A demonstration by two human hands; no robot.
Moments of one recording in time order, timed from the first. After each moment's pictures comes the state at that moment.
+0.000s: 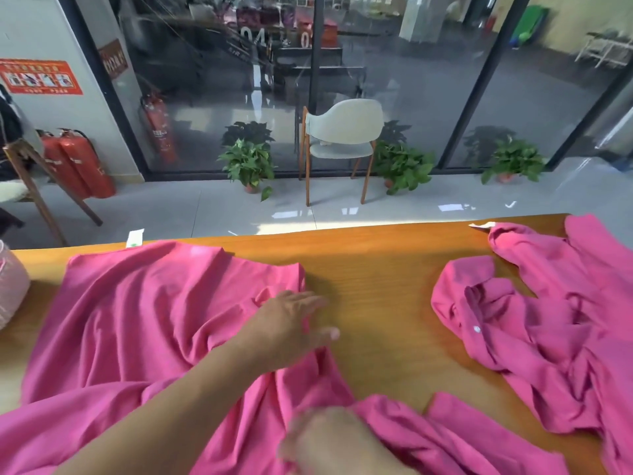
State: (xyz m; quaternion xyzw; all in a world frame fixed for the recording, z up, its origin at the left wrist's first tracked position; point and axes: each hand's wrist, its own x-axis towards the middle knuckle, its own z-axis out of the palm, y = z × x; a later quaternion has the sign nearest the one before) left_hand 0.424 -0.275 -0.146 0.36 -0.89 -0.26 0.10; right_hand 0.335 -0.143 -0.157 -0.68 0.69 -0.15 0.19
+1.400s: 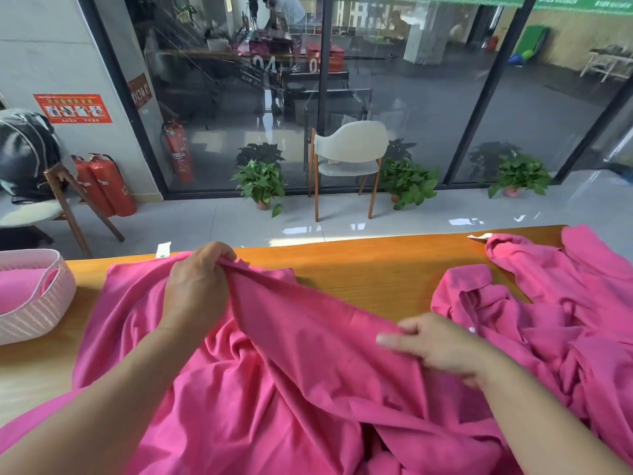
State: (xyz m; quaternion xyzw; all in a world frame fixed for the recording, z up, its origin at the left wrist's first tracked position) left_hand 0.512 -0.286 -0.075 0.58 -0.73 -0.11 0.35; right_hand 0.212 -0.140 -0.078 -0.47 0.70 -0.23 0.48
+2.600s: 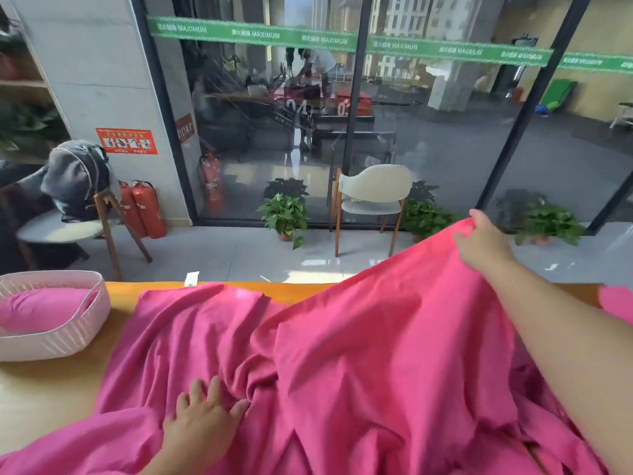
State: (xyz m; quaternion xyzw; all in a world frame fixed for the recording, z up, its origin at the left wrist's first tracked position) left_hand 0.551 -0.229 -0.176 0.74 -0.64 -0.20 -0.03; right_hand 0.111 -0.305 0.000 -0.40 0.86 -0.30 0.07
